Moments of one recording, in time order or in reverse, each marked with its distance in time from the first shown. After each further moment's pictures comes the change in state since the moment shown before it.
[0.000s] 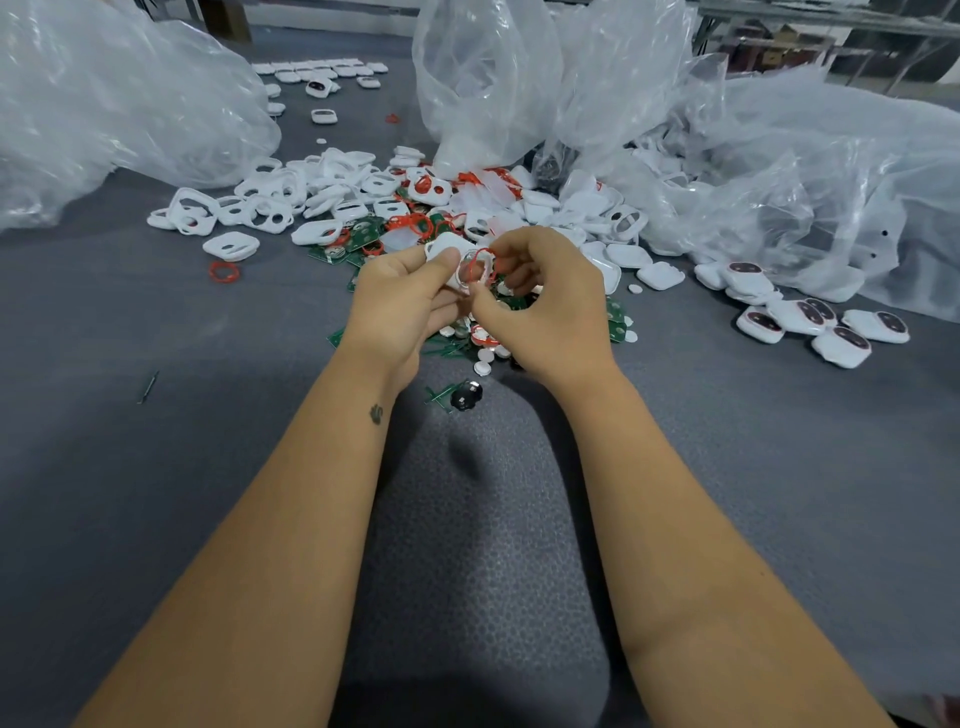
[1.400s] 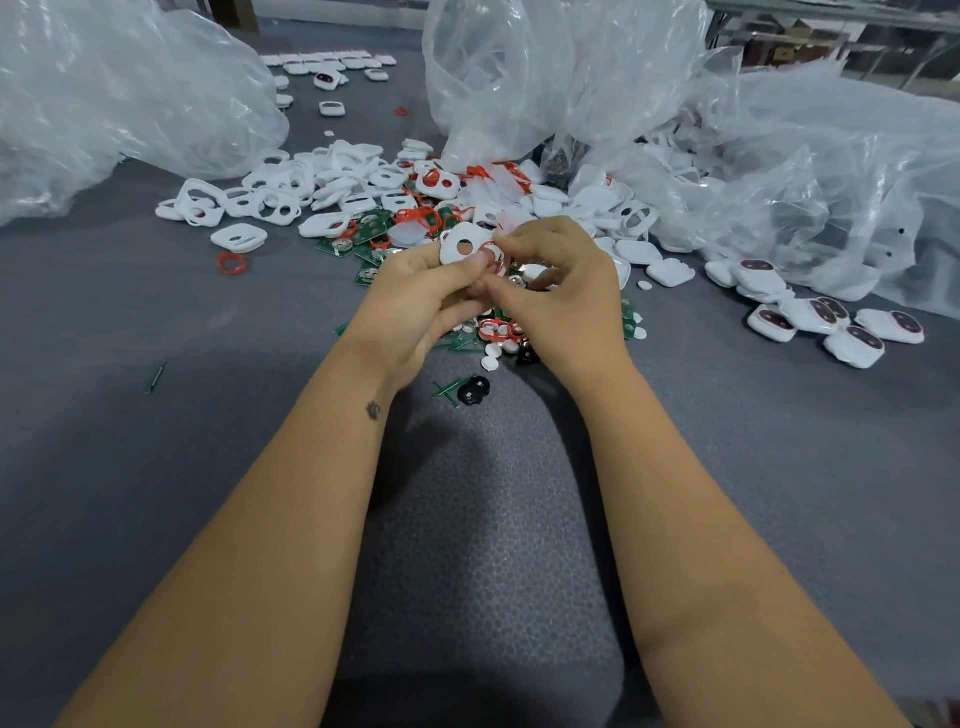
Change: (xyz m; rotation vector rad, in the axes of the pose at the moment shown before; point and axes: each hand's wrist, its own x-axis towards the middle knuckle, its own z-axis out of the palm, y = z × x) left_hand -0.003 0.003 -0.002 -0.099 -0.167 -0.026; right_hand 0.002 -0.006 -0.005 0.152 -0.038 0.130
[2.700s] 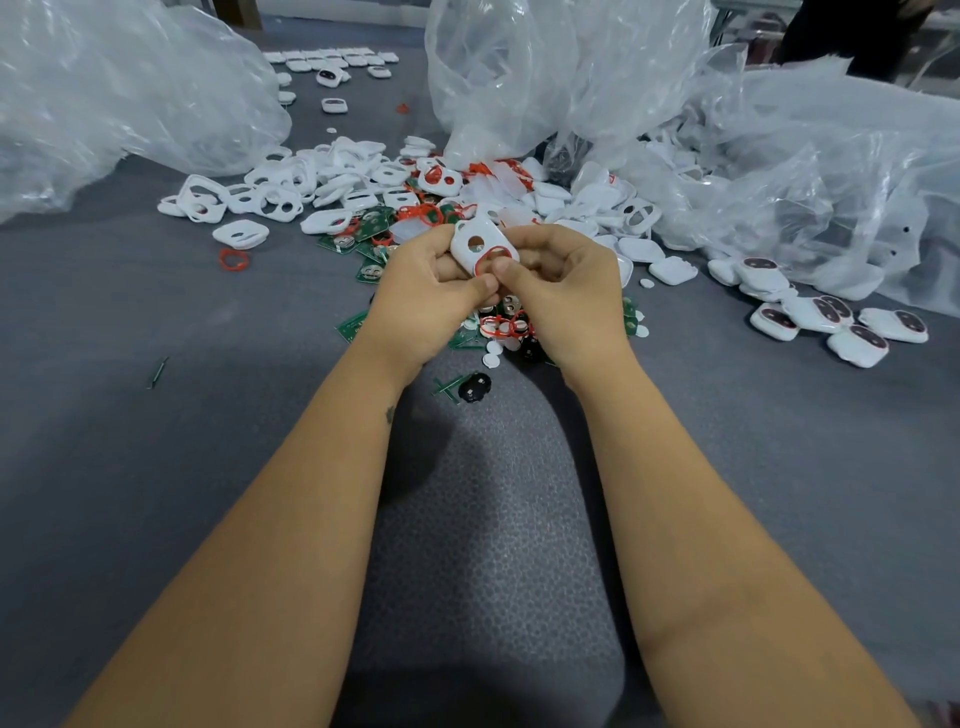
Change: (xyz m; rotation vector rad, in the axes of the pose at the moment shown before) left_hand -0.001 -0.006 0.002 0.360 0.001 0.216; right_hand 0.001 0.000 0.000 0.296 -0.042 0.289
